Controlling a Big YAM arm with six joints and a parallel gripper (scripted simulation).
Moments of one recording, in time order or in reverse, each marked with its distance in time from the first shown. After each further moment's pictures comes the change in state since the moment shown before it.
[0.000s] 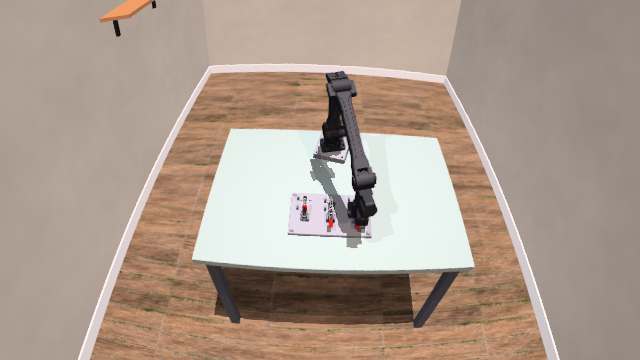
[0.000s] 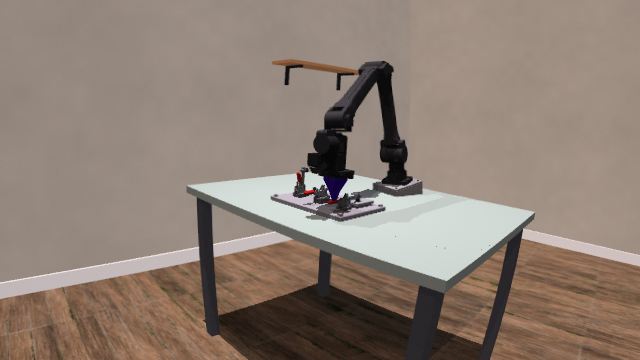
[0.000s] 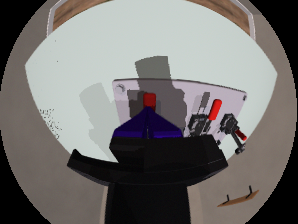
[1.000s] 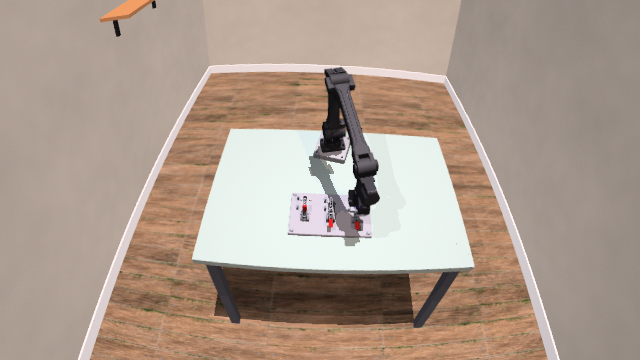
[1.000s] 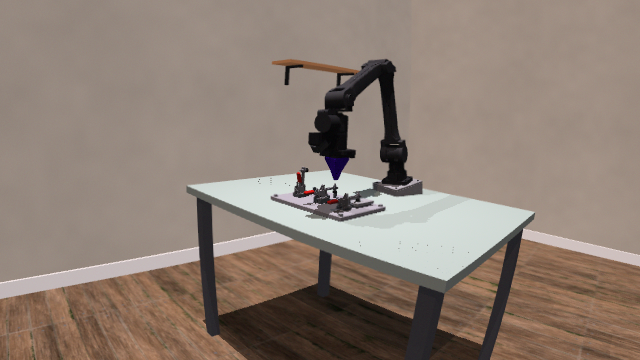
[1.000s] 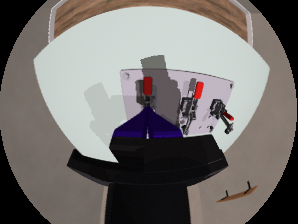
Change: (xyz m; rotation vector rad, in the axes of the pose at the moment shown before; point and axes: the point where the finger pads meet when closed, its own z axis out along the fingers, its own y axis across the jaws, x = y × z) arm 0.004 -0.002 -0.064 0.005 0.024 0.000
